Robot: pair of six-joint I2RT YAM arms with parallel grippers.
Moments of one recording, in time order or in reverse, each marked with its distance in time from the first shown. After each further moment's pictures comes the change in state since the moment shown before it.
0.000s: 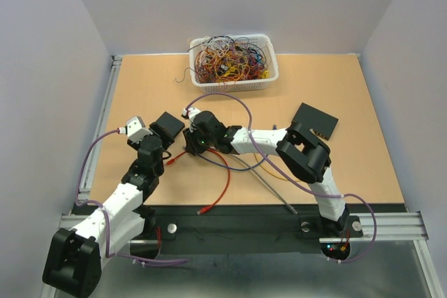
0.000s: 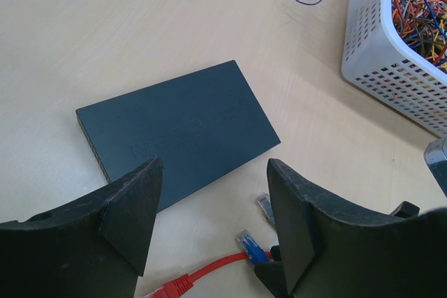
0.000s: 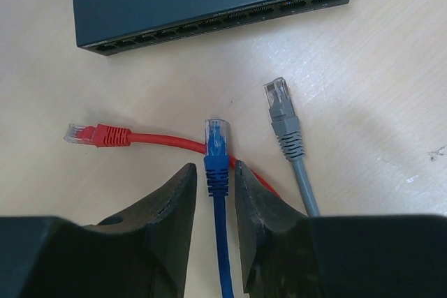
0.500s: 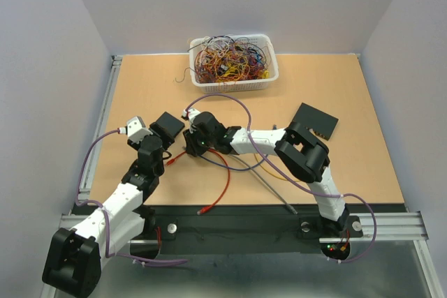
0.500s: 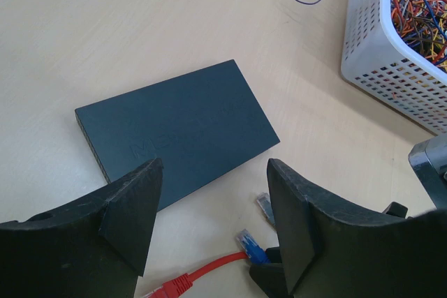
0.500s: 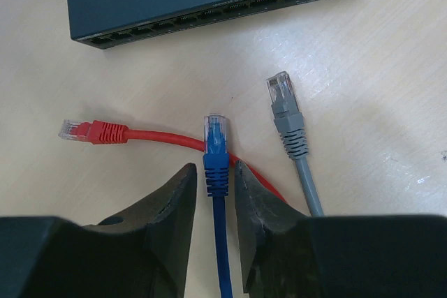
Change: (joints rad) left arm -0.006 0.000 0.000 0.000 -0.004 0.000; right arm -0.001 0.010 0.000 0.000 -0.016 0.005
